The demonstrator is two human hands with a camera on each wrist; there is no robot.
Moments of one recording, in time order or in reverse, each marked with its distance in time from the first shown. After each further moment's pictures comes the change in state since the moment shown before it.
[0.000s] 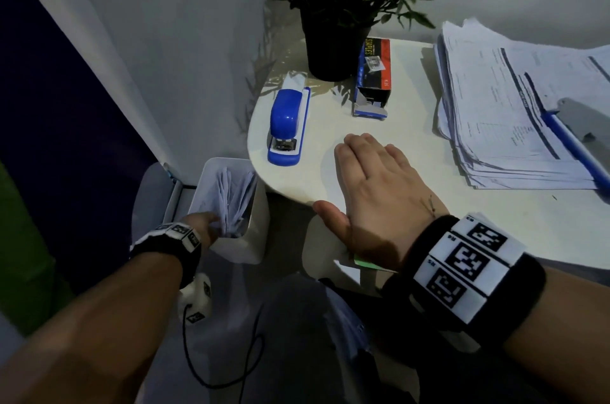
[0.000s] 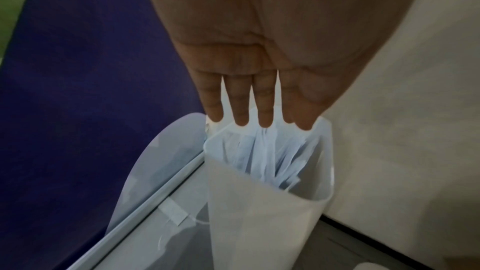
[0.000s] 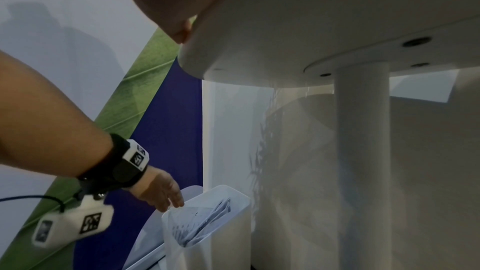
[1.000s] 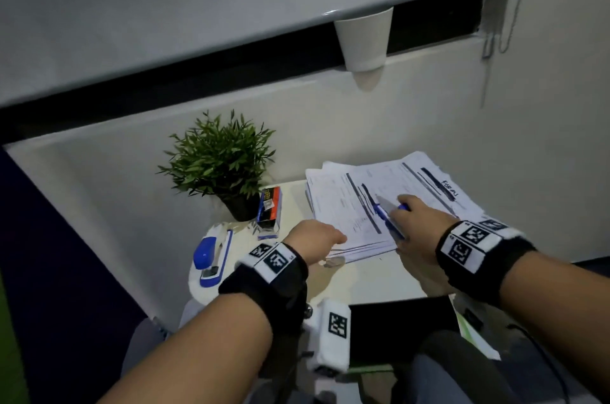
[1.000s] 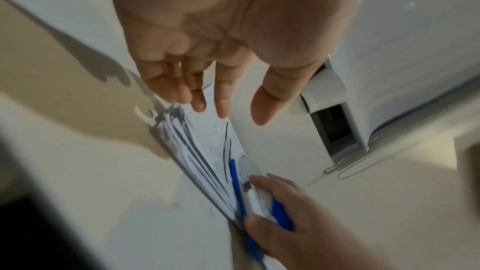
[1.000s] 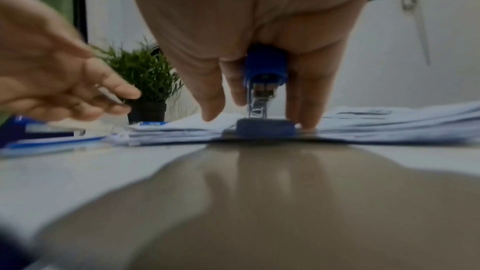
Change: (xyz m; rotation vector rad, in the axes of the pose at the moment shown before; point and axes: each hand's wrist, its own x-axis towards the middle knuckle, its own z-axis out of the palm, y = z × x) left_hand -0.228 0.337 -0.114 -0.718 0.003 0.414; right_hand -0.097 0.209 -0.040 0.164 0.106 0.388
